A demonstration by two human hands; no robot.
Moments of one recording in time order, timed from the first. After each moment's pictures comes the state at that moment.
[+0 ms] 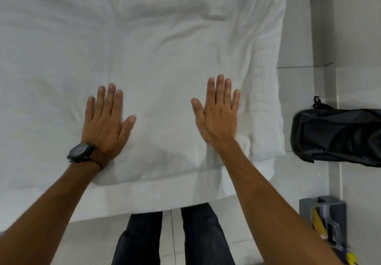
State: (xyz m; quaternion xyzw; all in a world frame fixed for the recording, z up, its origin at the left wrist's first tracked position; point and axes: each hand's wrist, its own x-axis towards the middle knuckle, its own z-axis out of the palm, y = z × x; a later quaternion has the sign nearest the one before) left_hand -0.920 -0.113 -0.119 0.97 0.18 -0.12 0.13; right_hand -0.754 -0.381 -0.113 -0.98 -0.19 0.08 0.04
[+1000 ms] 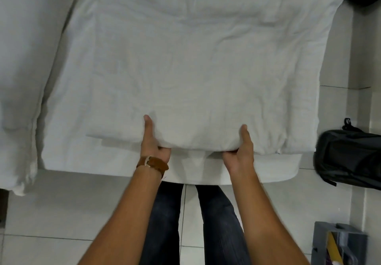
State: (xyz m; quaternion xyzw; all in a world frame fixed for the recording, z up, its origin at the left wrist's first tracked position) left_hand -0.984 -0.189 -0.040 0.09 0.63 0.19 0.75; right_hand -0.869 -0.374 -0.036 -0.41 0.48 0.25 0.73
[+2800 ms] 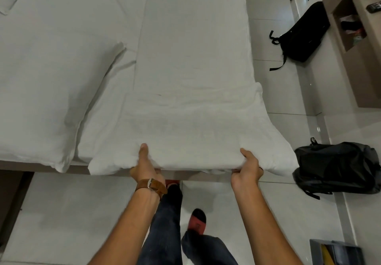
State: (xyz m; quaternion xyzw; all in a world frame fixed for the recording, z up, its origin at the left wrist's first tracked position) left_hand -1.092 -0.334 0.169 0.15 0.65 0.33 0.67; right_hand -0.961 -0.528 0.146 -0.46 0.45 0.12 0.75
